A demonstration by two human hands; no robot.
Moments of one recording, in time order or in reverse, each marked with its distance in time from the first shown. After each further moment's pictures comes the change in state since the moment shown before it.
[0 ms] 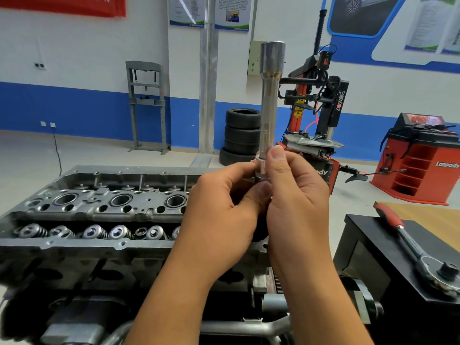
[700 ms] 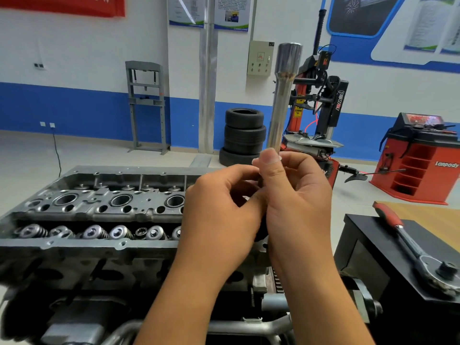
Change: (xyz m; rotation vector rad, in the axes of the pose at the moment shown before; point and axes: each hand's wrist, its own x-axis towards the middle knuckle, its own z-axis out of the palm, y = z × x) left_hand -0.001 -0.003 0.005 0.072 0.100 0.011; right_hand 0.000 0.001 -0.001 0.002 0.076 0.029
